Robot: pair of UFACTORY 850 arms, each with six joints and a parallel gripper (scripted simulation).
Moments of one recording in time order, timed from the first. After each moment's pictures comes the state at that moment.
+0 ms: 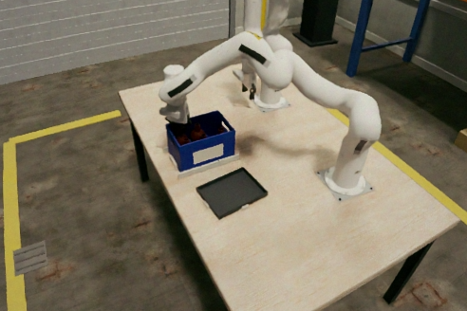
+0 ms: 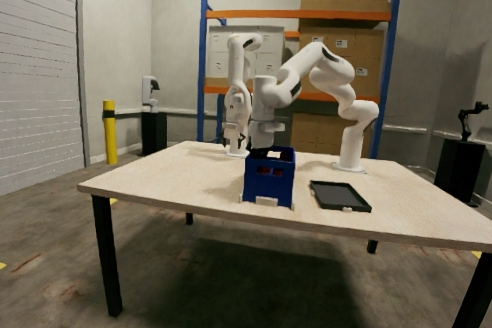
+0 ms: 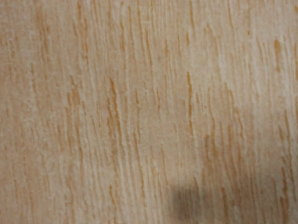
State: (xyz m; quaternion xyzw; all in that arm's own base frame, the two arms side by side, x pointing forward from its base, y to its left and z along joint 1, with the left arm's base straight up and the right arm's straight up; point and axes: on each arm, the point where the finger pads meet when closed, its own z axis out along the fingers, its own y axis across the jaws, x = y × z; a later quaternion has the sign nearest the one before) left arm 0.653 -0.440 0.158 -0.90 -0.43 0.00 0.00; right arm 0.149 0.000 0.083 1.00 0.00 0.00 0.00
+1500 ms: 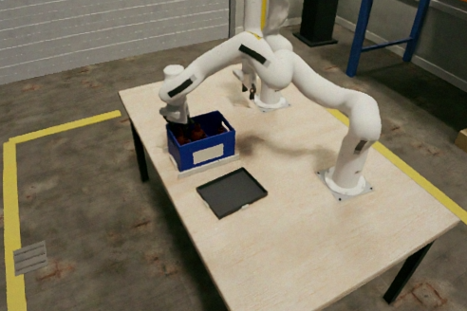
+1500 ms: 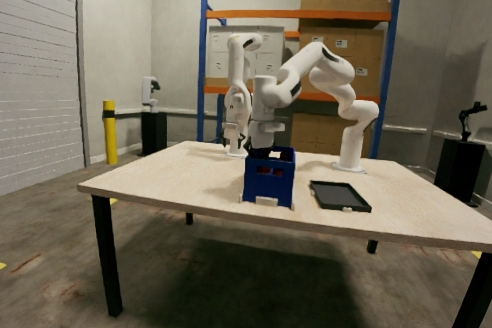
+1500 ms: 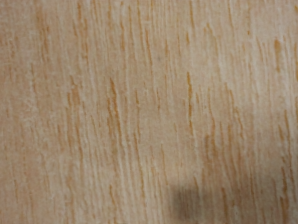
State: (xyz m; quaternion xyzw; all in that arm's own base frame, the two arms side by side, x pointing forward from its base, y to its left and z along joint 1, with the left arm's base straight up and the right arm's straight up) left arm 0.652 -0.440 0.158 -0.90 -0.43 0.00 0.00; right arm 0.149 0.000 0.083 1.00 0.00 0.00 0.00
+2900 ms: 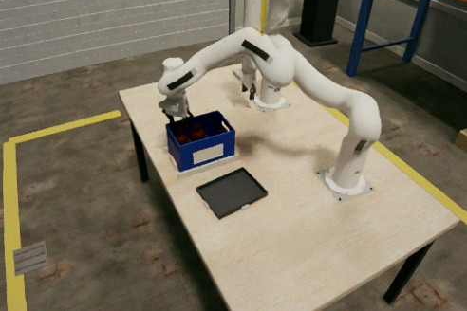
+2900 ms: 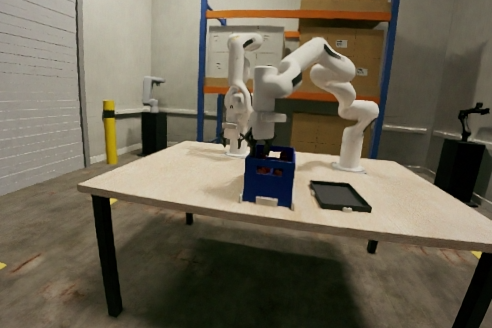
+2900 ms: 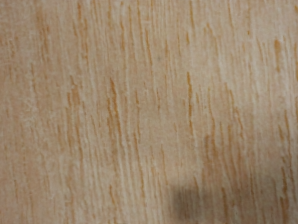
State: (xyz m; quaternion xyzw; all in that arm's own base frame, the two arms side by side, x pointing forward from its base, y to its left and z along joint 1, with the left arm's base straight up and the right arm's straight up) left arm 0.653 -0.440 0.192 -0.90 -0.43 0.00 0.00; right arm 0.149 0.000 0.083 1.00 0.00 0.00 0.00
